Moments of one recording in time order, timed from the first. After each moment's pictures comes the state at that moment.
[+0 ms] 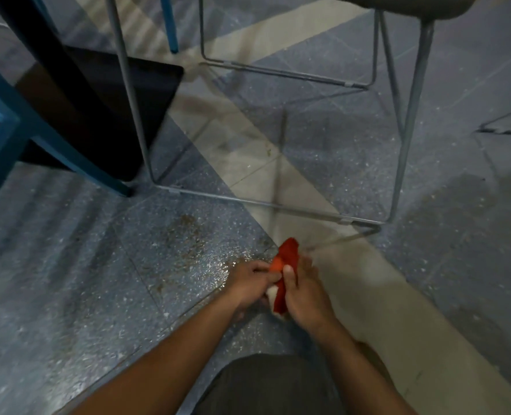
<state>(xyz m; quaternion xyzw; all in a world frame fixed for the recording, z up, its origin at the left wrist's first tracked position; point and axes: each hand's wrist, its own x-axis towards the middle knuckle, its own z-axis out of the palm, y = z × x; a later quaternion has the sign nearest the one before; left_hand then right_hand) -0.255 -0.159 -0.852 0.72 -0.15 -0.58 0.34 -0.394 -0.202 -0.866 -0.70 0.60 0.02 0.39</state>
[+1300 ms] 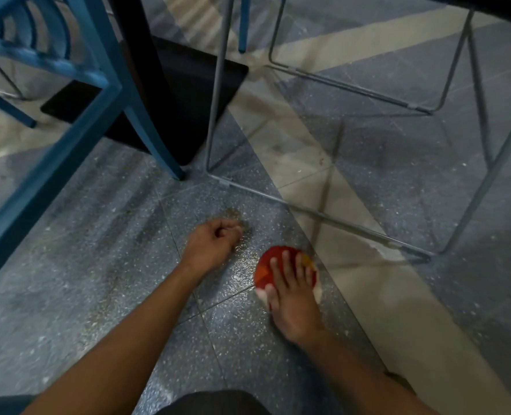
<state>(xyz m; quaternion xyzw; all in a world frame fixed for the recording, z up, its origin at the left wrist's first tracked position) -0.103 -0.109 -0.866 0.79 -0.23 -0.37 0.44 -0.335 -0.172 -0.954 -0.92 0.36 0.07 0.13</state>
